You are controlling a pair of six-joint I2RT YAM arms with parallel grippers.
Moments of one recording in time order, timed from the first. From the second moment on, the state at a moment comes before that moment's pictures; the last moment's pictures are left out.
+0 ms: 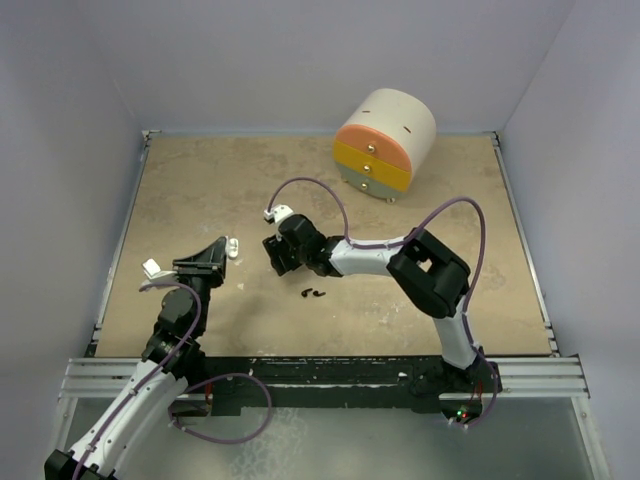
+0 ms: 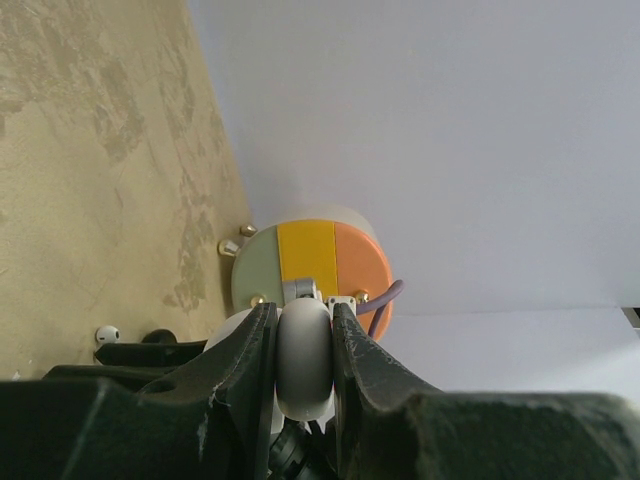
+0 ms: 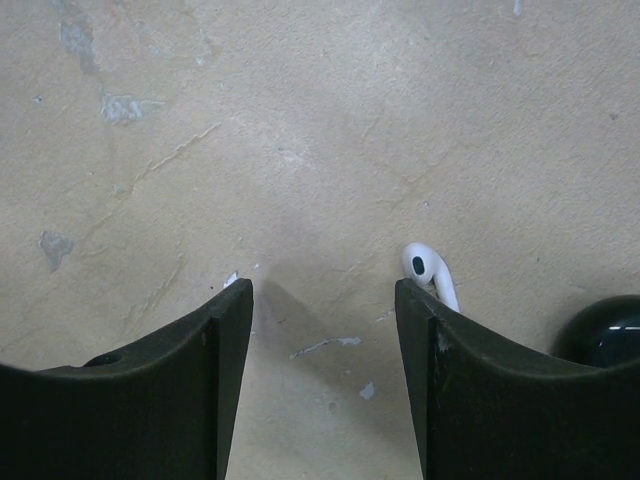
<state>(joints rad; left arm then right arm) -0.42 0.25 0.07 0.20 -0.47 -1.48 0.94 2.04 1.27 0.07 0.08 0.23</state>
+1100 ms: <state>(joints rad) -0.42 0.31 0.08 0.21 -0.48 -1.48 0.94 1.95 1.33 -0.03 0.20 0.21</state>
